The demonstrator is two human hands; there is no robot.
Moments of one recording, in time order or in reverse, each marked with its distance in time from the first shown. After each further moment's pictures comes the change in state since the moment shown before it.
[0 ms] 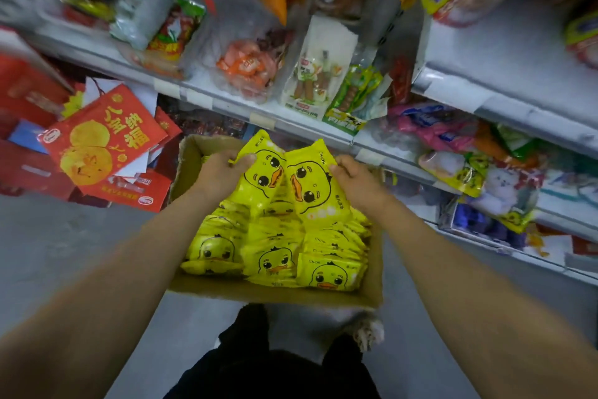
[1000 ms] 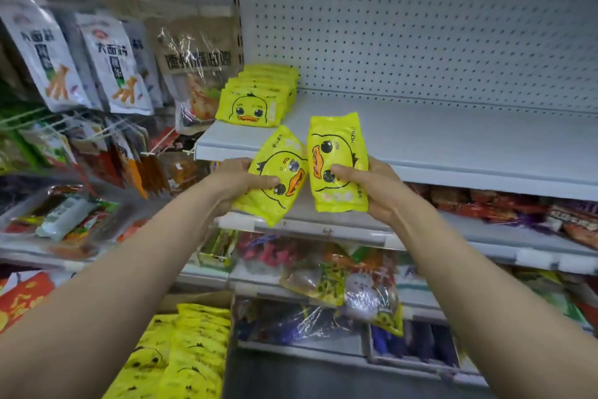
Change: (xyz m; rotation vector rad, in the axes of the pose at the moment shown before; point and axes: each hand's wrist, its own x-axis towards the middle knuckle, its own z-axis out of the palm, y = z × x) left_hand -0.199 0.408 0.221 -0.247 -0.253 0.417; right_hand -0.218 -0.012 -0.439 0.703 0.169 -0.406
